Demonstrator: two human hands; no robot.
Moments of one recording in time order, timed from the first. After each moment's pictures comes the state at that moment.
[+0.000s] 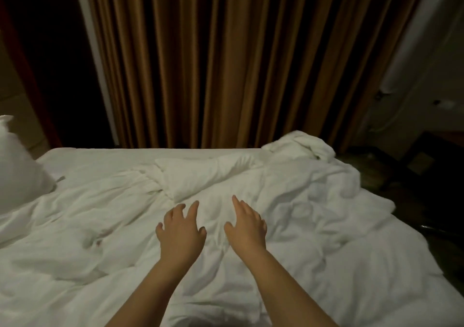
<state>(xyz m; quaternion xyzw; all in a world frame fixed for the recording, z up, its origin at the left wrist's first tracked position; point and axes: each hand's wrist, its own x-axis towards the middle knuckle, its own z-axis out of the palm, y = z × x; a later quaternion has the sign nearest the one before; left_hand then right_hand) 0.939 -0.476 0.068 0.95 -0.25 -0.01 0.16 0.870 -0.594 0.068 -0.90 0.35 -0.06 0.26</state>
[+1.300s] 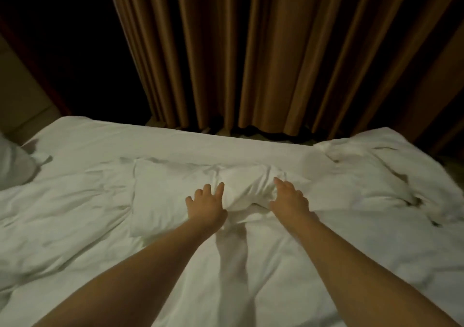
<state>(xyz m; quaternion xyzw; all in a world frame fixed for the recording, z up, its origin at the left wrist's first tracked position) 1.225 -0.874 -0.038 0.98 -0.18 -0.12 0.01 1.171 -1.059 -0.041 -0.94 0.27 0.12 0.18</state>
